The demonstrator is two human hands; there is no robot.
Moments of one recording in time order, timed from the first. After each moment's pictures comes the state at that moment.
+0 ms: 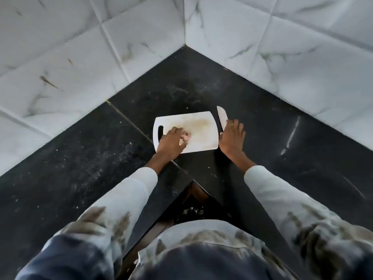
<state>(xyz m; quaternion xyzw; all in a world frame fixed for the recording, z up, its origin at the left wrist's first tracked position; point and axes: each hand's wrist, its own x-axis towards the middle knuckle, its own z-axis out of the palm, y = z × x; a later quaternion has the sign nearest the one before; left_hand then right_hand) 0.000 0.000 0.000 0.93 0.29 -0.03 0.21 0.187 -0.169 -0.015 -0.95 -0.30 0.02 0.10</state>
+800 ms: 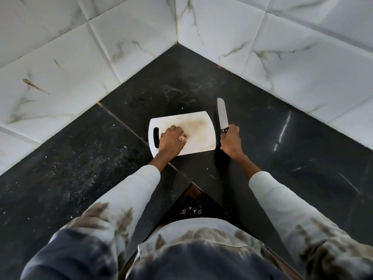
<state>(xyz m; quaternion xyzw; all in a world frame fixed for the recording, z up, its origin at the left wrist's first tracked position) 0.026 0.004 -0.008 0.91 0.34 0.04 0.25 0.193 -0.173 -0.016 -0.91 -0.15 0.19 0.33</state>
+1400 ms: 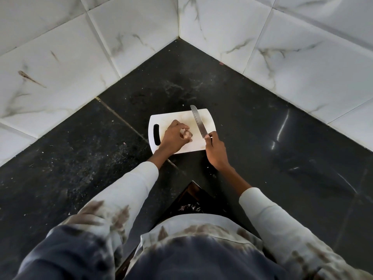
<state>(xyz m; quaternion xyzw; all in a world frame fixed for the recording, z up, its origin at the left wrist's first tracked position) 0.031 0.012 -0.019 0.86 0.31 0.07 0.40 0.120 -0.159 -0.010 -0.88 -0.22 0.23 0.35</state>
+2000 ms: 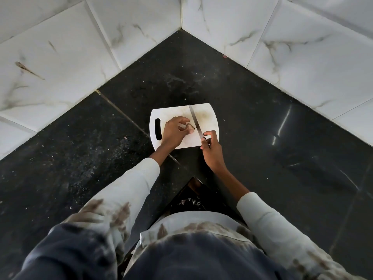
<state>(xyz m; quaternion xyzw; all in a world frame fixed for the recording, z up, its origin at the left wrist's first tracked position) 0.031 0.011 -0.025 0.79 0.37 0.13 0.47 0.091 -0.162 -0.019 -0.83 -0.20 0.24 0.45</state>
